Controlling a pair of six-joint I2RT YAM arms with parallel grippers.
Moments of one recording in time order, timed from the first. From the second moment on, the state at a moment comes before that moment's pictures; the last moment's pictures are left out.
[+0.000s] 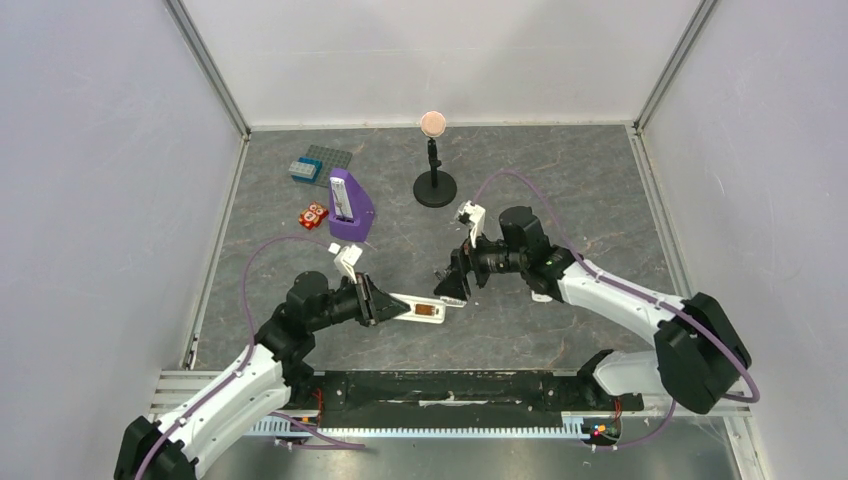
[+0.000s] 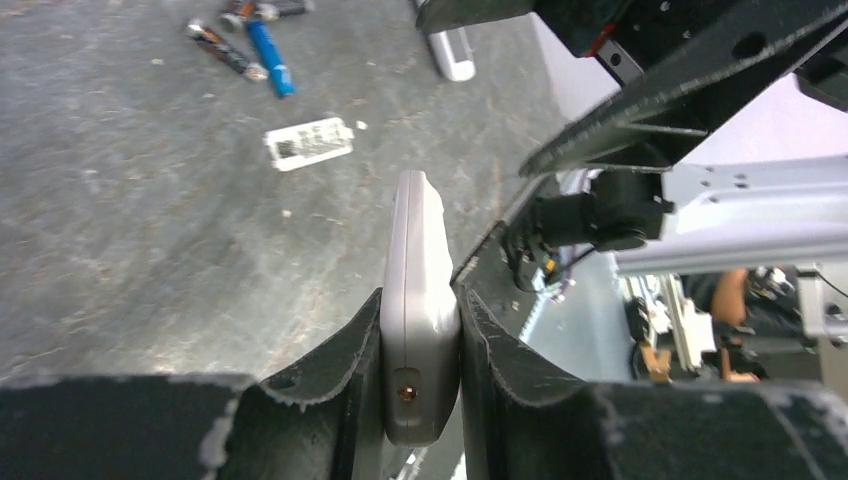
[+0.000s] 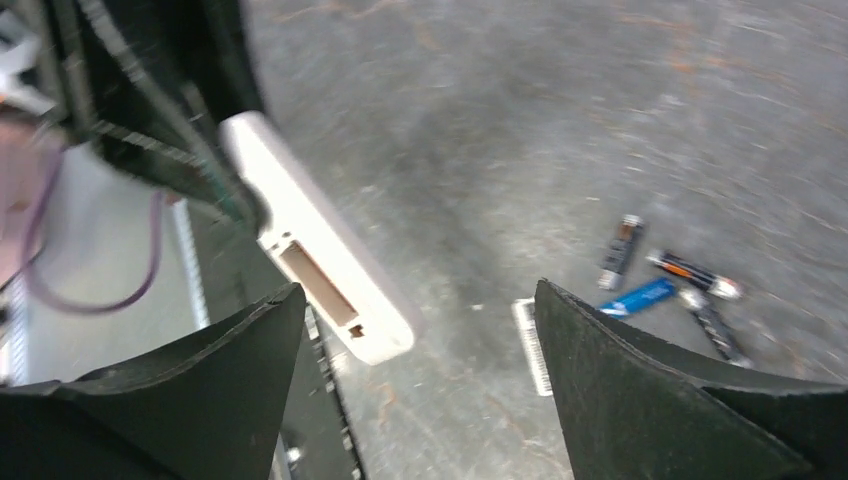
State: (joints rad) left arm -0.58 0.60 0.20 0.08 0.46 -0.81; right arm 0.65 1.33 0.73 0.07 -0.59 0.22
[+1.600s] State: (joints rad) left arm -0.58 0.60 0.39 0.41 0.39 -0.98; right arm 0.77 1.32 0.51 1.06 -0.75 1.15
